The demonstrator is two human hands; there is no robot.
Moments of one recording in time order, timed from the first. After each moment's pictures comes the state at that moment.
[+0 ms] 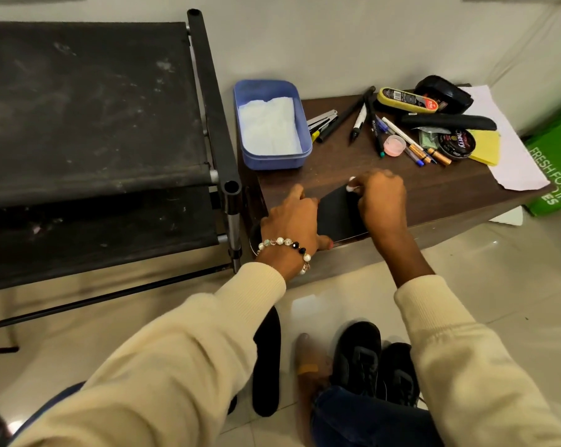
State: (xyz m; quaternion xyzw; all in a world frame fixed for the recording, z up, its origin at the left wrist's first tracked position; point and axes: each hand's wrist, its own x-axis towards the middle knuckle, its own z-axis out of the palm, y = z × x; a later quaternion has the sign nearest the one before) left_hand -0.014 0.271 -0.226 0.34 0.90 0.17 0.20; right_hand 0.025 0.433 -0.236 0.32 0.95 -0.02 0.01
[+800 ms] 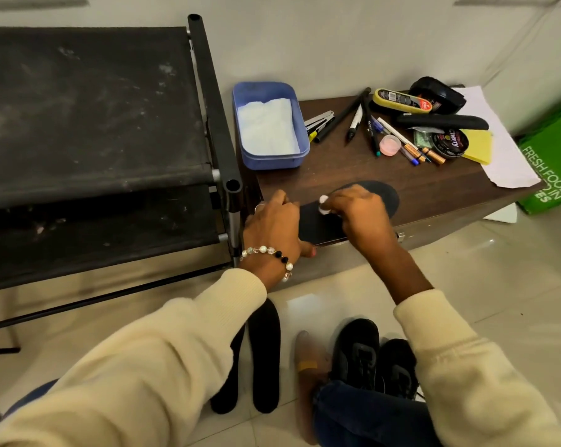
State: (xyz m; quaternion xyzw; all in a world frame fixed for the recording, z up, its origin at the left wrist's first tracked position) left_hand -0.009 0.244 -0.223 0.32 0.92 0.17 0.17; right_hand 0.050 0.401 -0.231 0.11 0.99 -0.07 -0.01
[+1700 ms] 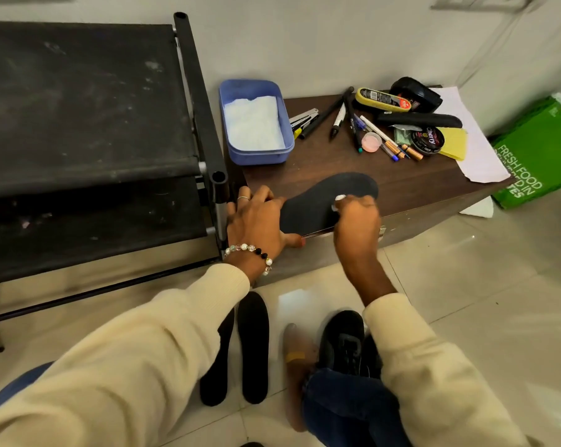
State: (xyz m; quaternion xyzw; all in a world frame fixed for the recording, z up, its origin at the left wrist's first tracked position) left_hand -0.005 0.239 -0.232 0.32 0.93 0.17 0.11; right_hand 0.074 0.376 -0.231 0.36 0.93 -0.04 -0.03
